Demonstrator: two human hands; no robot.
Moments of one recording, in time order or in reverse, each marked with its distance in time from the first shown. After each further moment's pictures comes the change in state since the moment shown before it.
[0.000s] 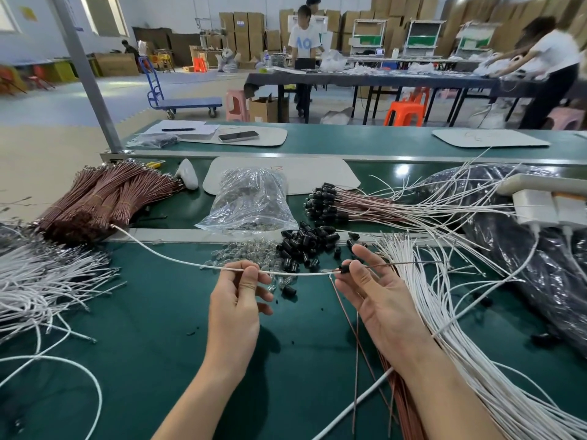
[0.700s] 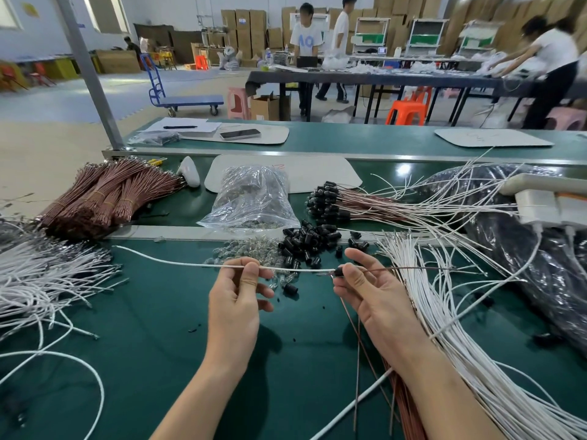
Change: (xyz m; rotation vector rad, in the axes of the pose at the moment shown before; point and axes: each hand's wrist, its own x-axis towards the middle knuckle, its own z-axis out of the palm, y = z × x) left_hand -0.001 0.003 0.000 -0.068 0.024 -0.025; right_hand -0.002 0.006 0.002 -0.137 -0.020 -0.012
